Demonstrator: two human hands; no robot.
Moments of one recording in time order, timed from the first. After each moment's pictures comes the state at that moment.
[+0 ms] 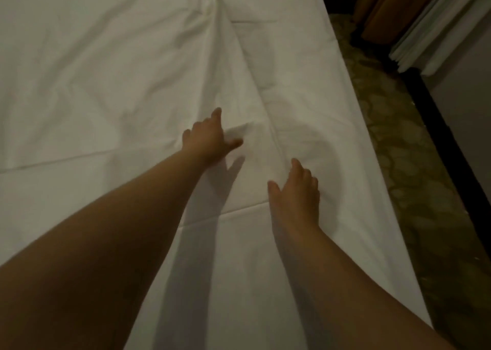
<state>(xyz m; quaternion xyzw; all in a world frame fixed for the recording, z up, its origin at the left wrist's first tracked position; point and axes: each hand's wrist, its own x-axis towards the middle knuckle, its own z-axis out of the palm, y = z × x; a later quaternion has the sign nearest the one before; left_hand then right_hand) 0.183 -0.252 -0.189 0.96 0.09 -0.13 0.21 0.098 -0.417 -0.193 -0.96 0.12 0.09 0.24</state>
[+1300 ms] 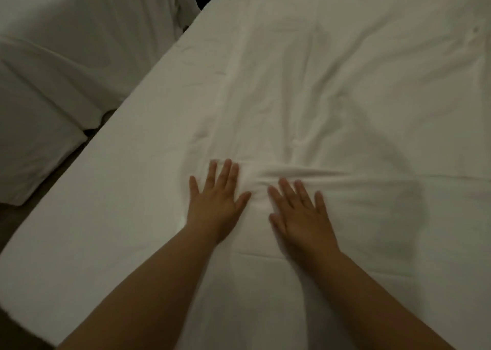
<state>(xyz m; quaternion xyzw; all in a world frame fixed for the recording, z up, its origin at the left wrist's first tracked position) -0.044 0.169 -0.245 0.97 0.19 -0.11 0.07 0.016 -0.008 -0.237 -0.93 -0.34 0.14 0.07</state>
